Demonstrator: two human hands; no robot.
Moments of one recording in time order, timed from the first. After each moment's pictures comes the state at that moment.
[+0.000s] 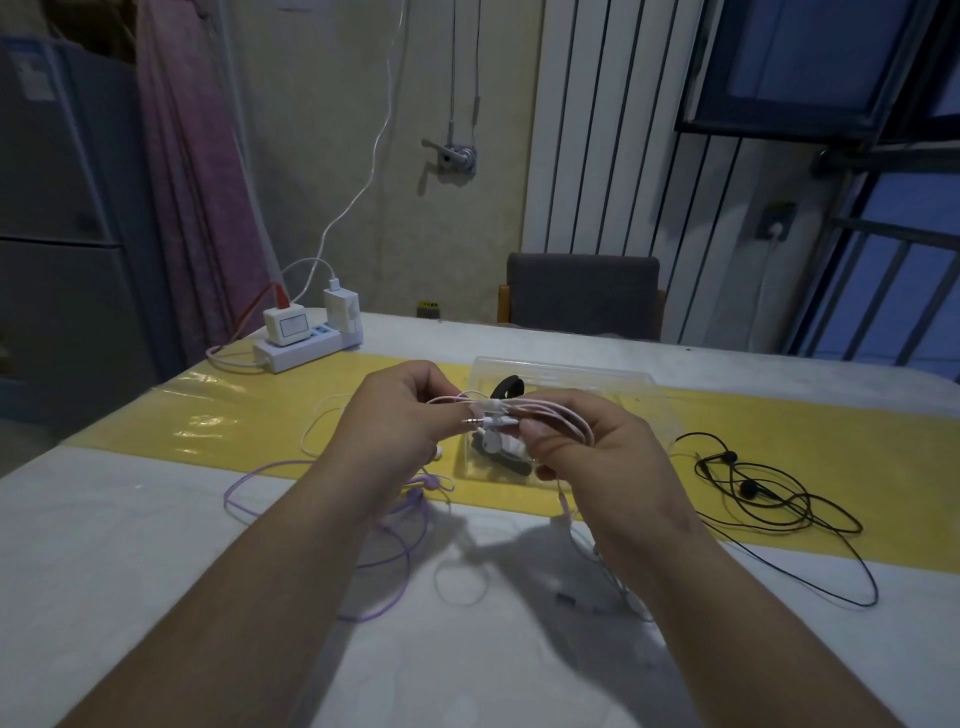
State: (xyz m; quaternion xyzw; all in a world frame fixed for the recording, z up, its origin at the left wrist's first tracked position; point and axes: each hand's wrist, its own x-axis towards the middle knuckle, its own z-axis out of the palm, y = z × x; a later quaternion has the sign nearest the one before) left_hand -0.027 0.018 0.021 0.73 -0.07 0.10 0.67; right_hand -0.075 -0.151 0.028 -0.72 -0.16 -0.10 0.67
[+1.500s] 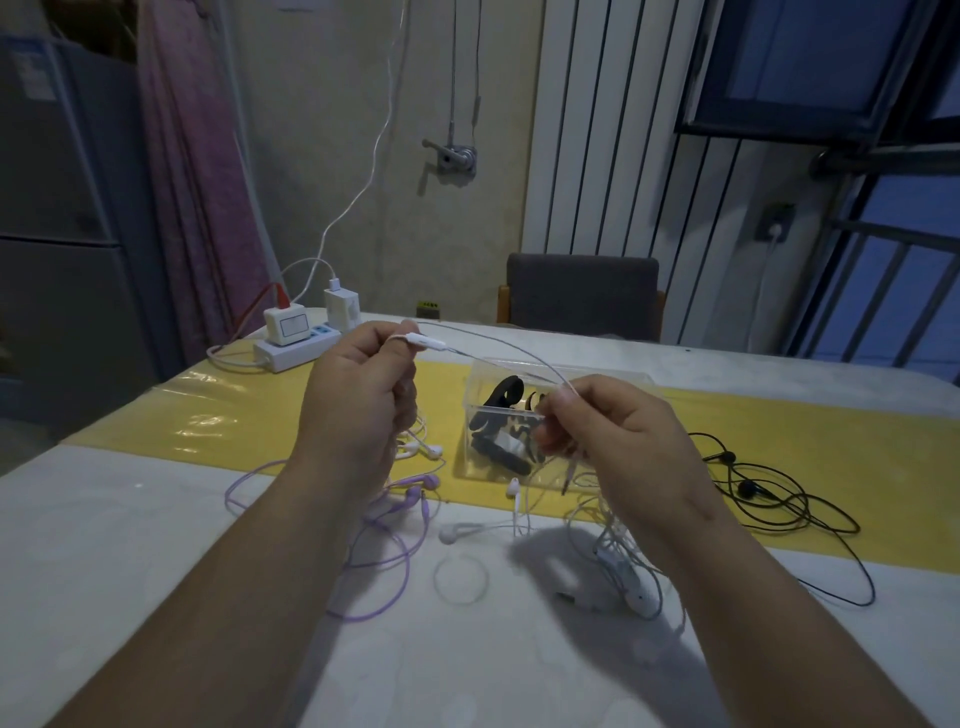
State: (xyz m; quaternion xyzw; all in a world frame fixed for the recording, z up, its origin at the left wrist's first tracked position) left_hand -0.028 0.026 0.032 0.55 -0.08 0.19 0.81; right_hand -0.068 -0.167 0.033 -0.76 -0.13 -0.14 0.62
